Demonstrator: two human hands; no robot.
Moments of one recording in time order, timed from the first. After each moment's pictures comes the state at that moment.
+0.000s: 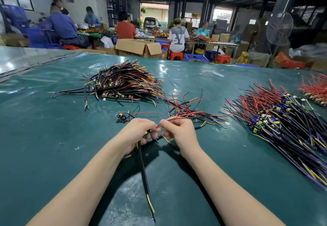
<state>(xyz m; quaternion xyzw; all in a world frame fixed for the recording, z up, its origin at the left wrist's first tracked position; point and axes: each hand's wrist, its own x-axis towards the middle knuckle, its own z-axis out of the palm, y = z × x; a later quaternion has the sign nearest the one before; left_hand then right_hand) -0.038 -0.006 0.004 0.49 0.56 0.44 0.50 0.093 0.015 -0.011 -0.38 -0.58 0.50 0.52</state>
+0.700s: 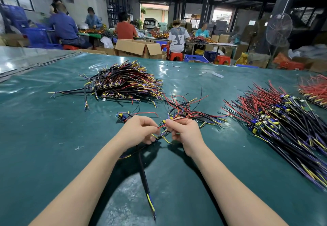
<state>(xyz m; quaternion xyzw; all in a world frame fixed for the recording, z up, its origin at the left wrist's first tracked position) -0.046 -0.007 0.003 0.59 0.55 0.42 0.42 0.105 0.022 -0.009 -0.41 -0.52 0.55 0.50</state>
